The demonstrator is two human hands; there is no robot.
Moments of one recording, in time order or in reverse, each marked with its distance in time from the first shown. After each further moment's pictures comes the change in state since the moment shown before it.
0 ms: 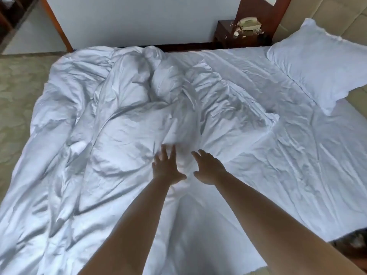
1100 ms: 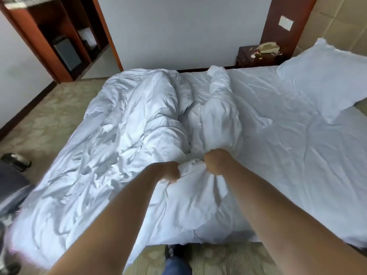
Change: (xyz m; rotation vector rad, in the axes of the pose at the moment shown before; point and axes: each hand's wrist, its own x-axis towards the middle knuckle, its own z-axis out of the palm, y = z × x) left_hand -0.248 0.175 0.029 0.048 -0.258 -0.048; right_hand -0.209 0.148 -0.016 -0.401 0.106 -0.346
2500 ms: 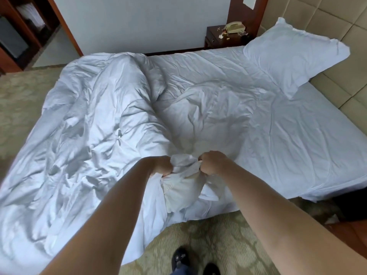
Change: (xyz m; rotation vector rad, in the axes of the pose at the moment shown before) left_hand 0.010 0.042 0.031 -0.281 -0.047 -0.016; right_hand -0.061 0.021 0.041 0.381 -0.136 0.262
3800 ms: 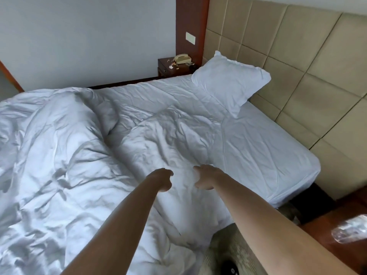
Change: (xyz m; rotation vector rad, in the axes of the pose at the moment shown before) left_hand 0.086 0.144 0.042 0.508 0.133 0.323; right_hand -0.020 0.152 -0.039 0.055 -0.068 0.254
